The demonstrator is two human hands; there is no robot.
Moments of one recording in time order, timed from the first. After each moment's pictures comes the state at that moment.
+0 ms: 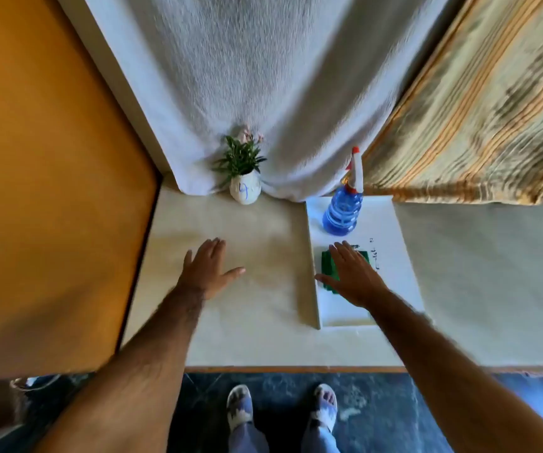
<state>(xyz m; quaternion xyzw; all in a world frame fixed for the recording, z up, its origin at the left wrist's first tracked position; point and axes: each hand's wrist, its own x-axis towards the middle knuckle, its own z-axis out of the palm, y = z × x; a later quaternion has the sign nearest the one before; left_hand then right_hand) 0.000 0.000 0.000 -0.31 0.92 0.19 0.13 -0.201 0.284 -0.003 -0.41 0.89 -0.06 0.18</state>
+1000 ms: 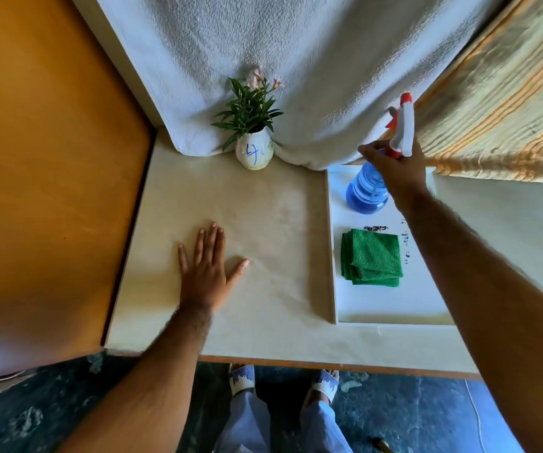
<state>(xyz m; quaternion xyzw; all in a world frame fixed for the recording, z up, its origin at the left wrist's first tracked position) 0.030 0.019 -0.098 -0.33 0.94 0.09 0.05 -0.329 0.201 0.026 -0.18 0.78 -0.59 0.12</state>
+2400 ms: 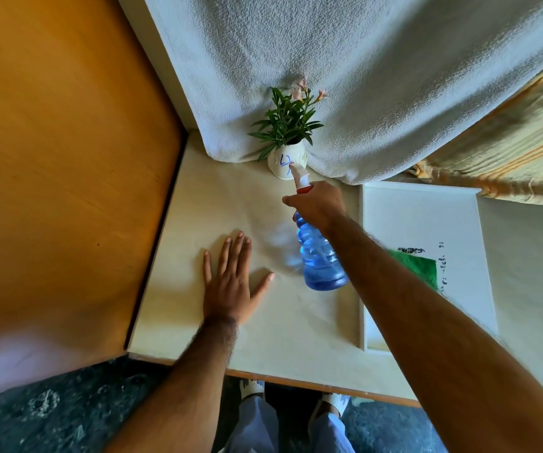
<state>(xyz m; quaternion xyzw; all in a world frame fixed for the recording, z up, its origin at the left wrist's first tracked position) 0.033 0.023 -0.098 -0.35 0.93 0.06 -0.01 -0.209 0.055 0.016 -0.15 0.86 -0.33 0.35</state>
